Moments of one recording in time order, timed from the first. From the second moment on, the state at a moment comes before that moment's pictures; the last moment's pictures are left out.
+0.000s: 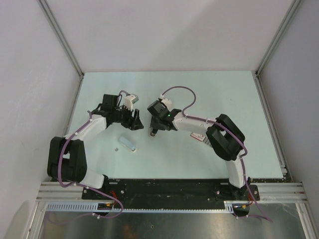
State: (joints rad) left arm -0.17 1.46 0.92 -0.36 0.64 0.17; right arm 0.89 2.04 1.49 -0.35 0.25 0.90
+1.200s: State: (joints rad) left arm -0.26 1.58 0.94 -0.36 0.76 0.22; right arm 0.87 1.84 1.28 -0.12 0.21 1.22
